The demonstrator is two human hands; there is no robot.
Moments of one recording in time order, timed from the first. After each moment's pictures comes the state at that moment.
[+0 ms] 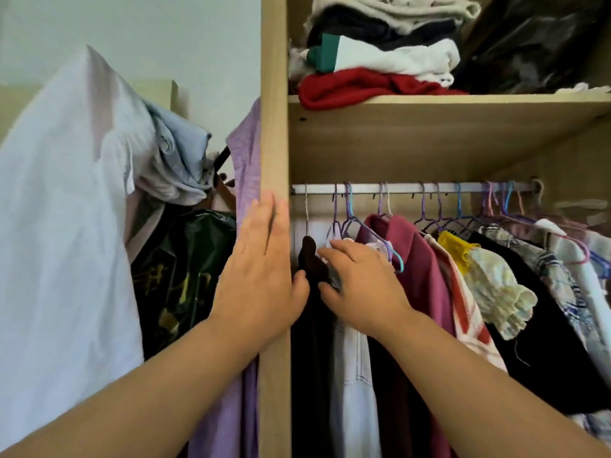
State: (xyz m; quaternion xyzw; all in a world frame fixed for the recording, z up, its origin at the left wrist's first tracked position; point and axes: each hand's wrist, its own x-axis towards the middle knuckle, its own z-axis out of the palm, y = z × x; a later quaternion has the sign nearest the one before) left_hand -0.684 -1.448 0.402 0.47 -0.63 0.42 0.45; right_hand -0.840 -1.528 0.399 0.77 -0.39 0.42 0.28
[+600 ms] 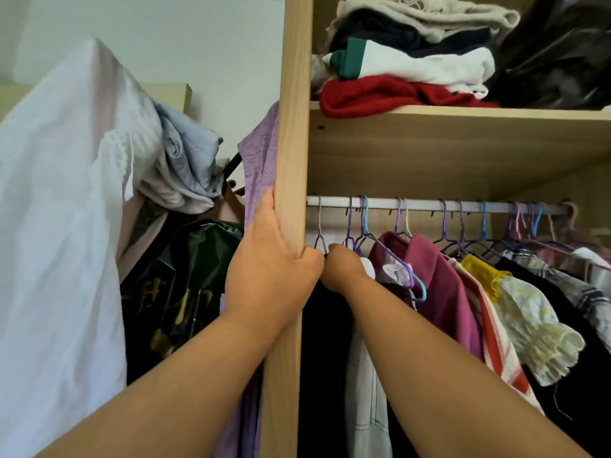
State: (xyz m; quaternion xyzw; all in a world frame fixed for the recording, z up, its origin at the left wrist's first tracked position) left_hand -0.685 -1.483 0.438 0.42 -0.59 0.20 0.67; right_hand -0.779 -1.621 0.470 0.73 -0.57 0.38 0.06
